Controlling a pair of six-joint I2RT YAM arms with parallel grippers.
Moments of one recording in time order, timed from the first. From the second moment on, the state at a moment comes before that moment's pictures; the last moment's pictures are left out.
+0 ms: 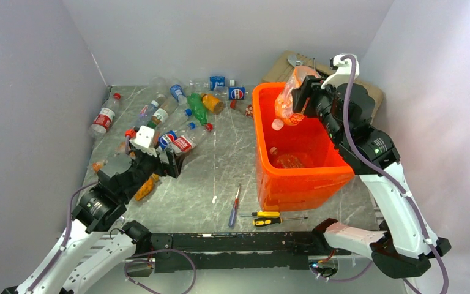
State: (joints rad) left arm -0.60 0.55 0.83 -0.43 -0.15 -0.13; right arm 0.56 1.09 1.61 -0.64 0.42 0.22
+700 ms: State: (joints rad) left arm -0.62 0.56 0.83 -0.44 -0.16 -0.13; right arm 0.52 1.05 1.57 -0.79 0.21 0.30
